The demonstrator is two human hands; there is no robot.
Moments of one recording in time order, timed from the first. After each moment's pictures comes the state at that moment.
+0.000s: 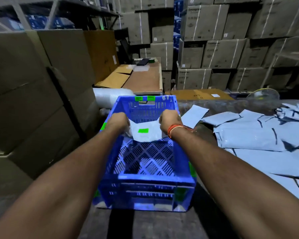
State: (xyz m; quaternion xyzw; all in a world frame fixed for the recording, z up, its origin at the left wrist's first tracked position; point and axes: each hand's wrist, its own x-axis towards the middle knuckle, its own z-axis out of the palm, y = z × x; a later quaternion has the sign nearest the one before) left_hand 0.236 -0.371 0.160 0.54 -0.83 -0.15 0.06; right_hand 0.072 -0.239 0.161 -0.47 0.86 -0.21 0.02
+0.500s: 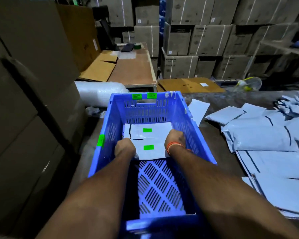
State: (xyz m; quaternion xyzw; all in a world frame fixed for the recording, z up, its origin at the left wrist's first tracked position) left_hand 0.204 -0.431 0.028 0.58 -0.79 -0.20 -0.03; right_hand 0.070 -0.305 0.069 -0.25 0.95 -0.17 0.11
